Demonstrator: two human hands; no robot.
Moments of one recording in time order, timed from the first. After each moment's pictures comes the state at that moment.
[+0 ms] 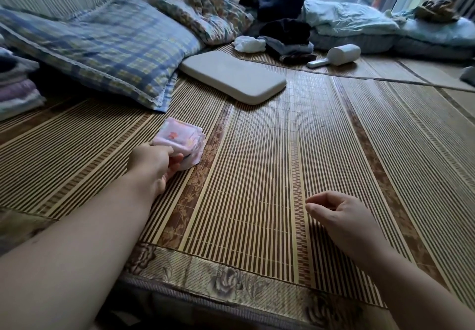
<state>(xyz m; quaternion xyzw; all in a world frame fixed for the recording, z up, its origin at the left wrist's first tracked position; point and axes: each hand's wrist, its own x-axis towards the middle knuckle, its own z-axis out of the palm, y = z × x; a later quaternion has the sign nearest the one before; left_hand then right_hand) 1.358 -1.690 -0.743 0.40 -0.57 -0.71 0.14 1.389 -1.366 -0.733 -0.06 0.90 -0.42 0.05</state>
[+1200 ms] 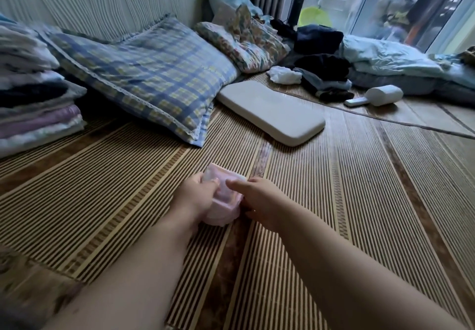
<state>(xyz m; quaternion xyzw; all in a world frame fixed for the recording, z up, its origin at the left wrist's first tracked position) 1.331 -1.717 -0.737 0.33 -0.72 -0.61 0.06 1.270 -1.592 -0.718 -0.02 0.77 -0.54 0.34</state>
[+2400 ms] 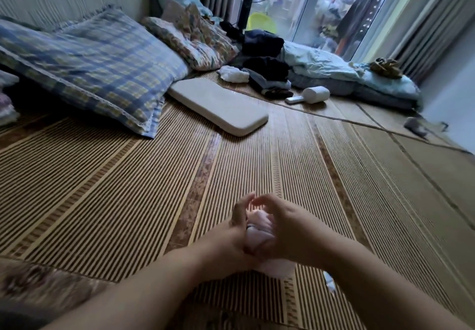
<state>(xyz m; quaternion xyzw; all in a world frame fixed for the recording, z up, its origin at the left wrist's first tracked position) 1.396 -1.596 -0.744 -0.16 -0.85 -0.48 -0.14 1.358 -1.430 -0.686 -0.31 0.93 -0.17 0.12</state>
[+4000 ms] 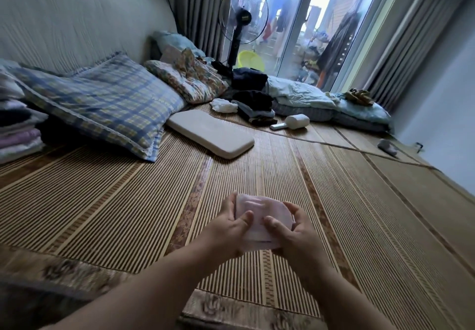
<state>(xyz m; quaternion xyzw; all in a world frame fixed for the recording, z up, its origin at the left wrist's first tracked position) 1.442 -1.575 -0.675 -0.02 -0.66 -0.74 -0.11 1.433 -1.409 -0.662 -0.03 0.75 -0.66 0.03</state>
